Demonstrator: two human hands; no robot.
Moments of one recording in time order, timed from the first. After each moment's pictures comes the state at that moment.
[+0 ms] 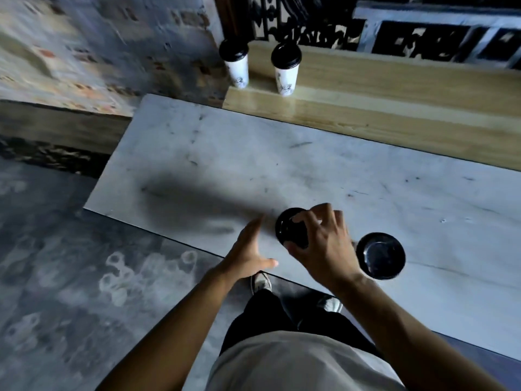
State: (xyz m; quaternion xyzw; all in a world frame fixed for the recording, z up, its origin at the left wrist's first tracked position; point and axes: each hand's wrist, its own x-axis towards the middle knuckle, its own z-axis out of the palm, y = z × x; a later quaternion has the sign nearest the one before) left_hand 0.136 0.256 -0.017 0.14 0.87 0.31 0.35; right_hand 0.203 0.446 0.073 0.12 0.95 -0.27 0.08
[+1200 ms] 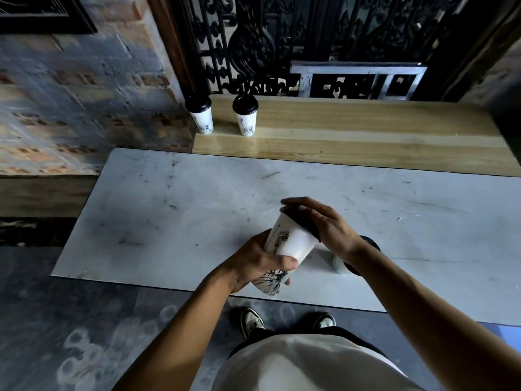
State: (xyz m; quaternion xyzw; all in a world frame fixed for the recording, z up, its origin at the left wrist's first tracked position) left_hand 0.114 0.281 0.108 0.16 0.58 0.59 0.54; right_hand 0.179 0.470 0.117 0.19 0.67 -0.71 0.05
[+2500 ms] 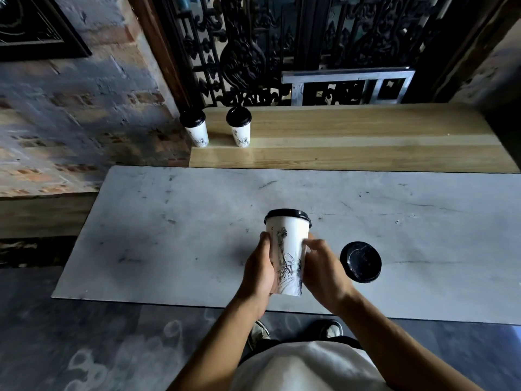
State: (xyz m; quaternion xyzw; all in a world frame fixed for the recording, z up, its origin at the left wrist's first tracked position) left_hand 0.143 0.314 0.100 -0.12 0.64 0.64 0.41; right_hand 0.209 0.429 0.084 0.30 0.43 -0.85 0.03
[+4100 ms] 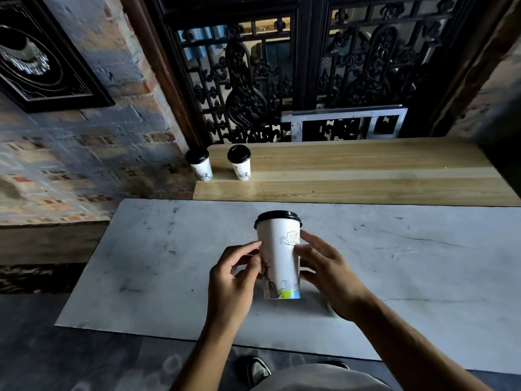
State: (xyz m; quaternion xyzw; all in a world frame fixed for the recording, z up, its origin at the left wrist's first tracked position) left_hand 0.130 0.312 0.148 0.12 0.76 0.64 0.08; right_hand 0.198 0.493 0.141 0.26 0.54 -0.80 0.01
